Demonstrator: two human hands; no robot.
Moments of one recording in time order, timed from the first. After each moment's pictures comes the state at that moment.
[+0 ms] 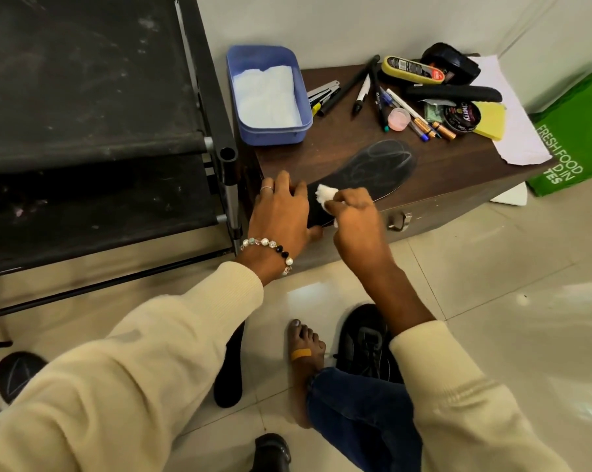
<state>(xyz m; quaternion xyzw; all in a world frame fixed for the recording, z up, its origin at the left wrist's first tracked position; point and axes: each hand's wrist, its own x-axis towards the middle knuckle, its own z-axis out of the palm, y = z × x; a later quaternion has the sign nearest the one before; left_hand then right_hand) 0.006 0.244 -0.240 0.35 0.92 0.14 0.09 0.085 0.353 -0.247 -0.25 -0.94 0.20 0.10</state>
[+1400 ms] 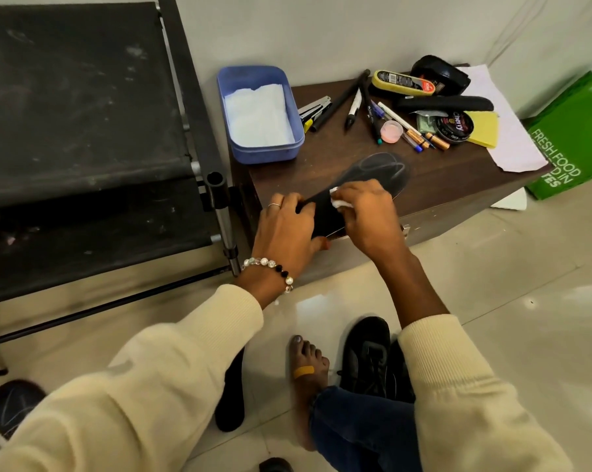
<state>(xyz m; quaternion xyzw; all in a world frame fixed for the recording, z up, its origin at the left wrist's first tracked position) 0.008 0.253 -0.232 0.40 0.90 0.14 0.10 0.068 0.386 -0.224 -0.22 -0.97 0.13 0.06</state>
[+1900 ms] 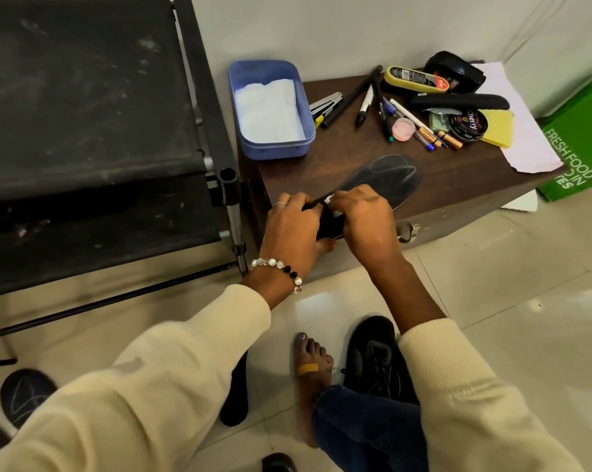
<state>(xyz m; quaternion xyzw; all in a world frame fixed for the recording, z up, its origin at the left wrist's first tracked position) 0.006 0.250 -0.238 0.38 0.90 0.19 0.11 0.062 0.374 -0.243 -0.17 -0.98 0.07 0.04</state>
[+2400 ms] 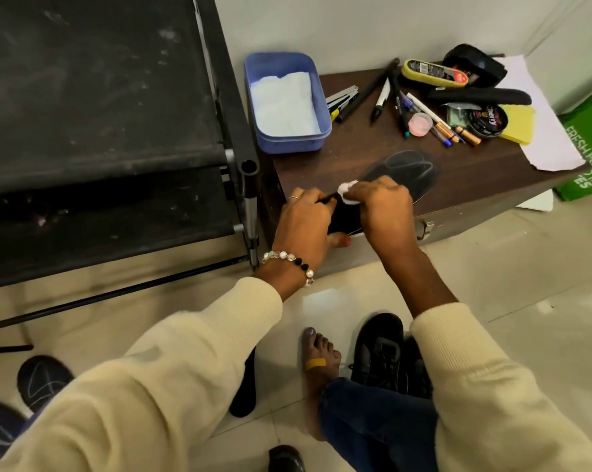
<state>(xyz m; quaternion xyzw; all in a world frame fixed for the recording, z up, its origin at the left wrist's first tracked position) 0.000 0.248 -0.243 0.39 0.89 0.20 0.12 0.058 0.369 -0.232 -0.22 -0.96 0.13 0.08</state>
